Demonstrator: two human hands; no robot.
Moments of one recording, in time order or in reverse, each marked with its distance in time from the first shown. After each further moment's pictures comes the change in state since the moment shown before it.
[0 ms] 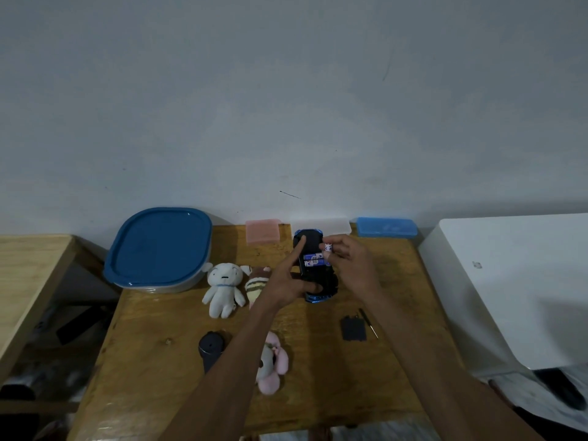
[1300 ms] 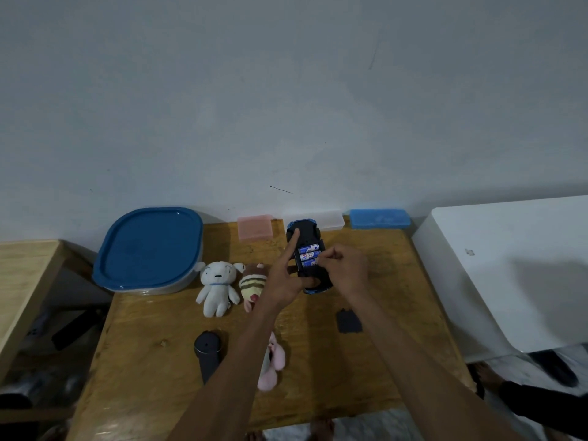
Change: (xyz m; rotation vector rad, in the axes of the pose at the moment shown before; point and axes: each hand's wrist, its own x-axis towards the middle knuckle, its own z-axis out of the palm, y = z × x) left_hand 0.001 -0.007 0.015 0.004 0.069 0.109; right_hand -0.007 0.018 0.006 -0.222 0.118 0.156
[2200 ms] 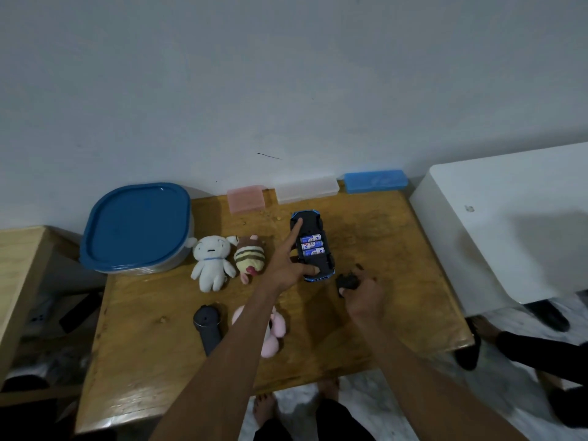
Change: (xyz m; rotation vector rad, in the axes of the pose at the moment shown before) left_hand -0.001 -0.041 0.009 0.010 -0.109 -0.152; right_hand -0.057 0.141 0.027 -0.253 0.155 0.405
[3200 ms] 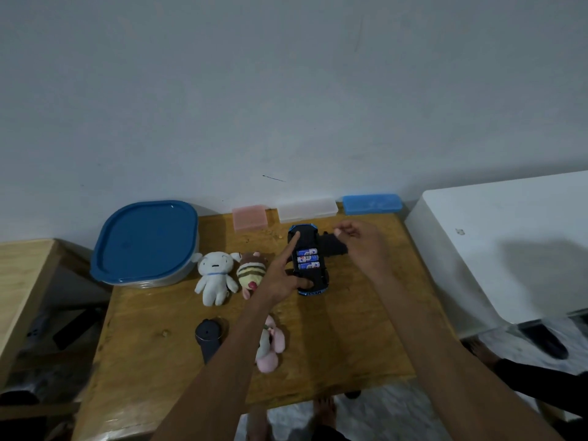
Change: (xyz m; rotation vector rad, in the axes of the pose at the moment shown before) left_hand -0.010 0.015 -0.013 0.021 -0.014 0.061; right_hand 0.012 -0.127 -0.094 0.256 -0.028 -0.449
